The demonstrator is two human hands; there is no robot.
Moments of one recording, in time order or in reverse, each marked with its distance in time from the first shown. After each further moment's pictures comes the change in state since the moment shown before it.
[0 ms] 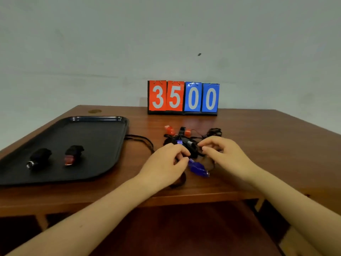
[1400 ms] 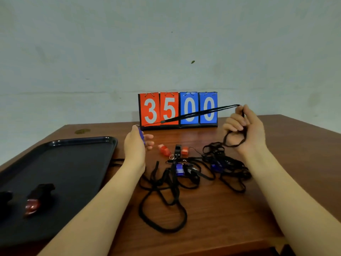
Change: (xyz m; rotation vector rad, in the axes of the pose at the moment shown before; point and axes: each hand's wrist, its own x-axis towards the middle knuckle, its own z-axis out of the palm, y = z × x) left_hand 0.130 -0.067 -0.011 -1.052 0.637 -0.641; right_hand 0.122 0.048 -0.051 1.820 0.161 0.057
